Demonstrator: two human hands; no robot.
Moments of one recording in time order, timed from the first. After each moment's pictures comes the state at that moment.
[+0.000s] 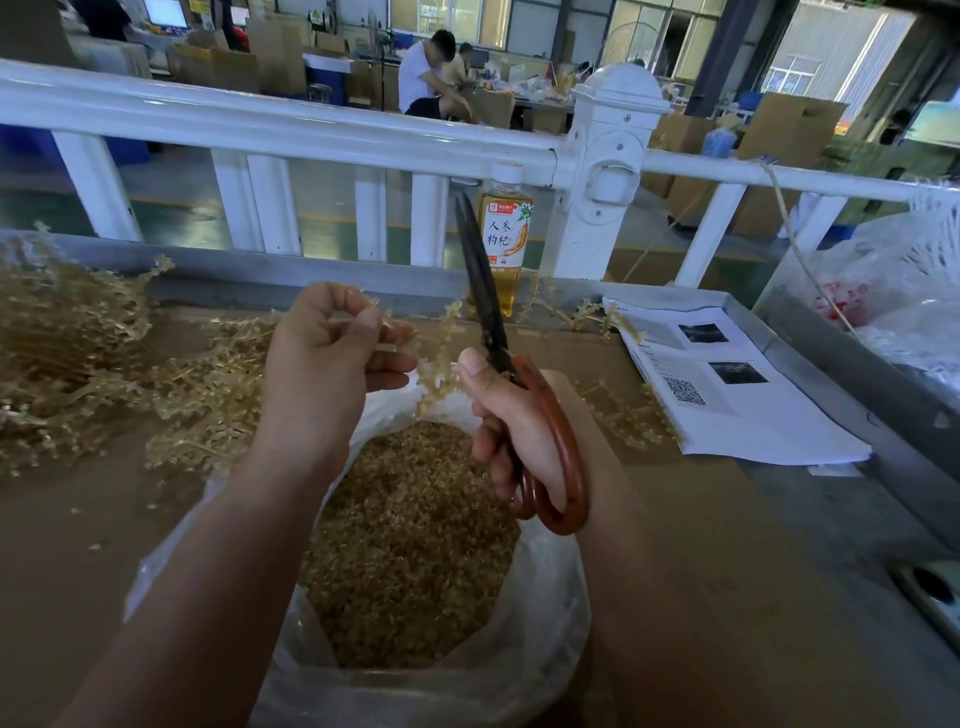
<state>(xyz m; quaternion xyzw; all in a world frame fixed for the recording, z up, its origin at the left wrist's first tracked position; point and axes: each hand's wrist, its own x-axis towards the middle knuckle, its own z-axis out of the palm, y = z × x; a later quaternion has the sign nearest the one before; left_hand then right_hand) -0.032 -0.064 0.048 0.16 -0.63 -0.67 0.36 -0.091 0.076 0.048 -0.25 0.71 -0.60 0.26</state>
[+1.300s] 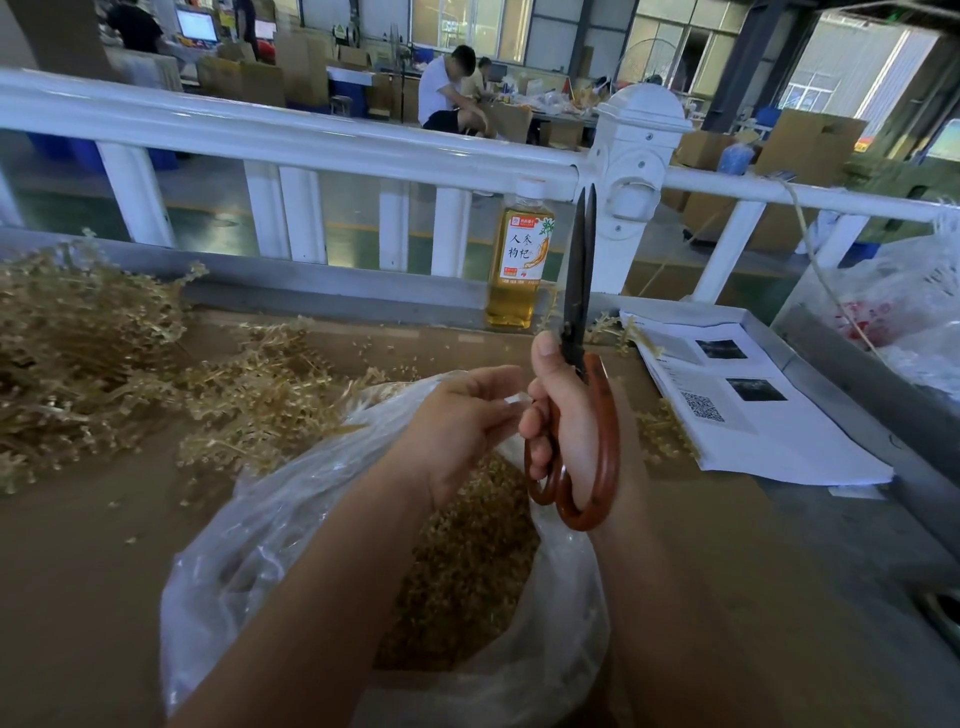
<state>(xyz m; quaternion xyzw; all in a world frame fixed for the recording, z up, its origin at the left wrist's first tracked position) -0.063 -0.032 0.025 0.12 -0.61 -0.78 0.09 -0.095 0.069 0.045 -0.17 0.68 -0.70 0.14</state>
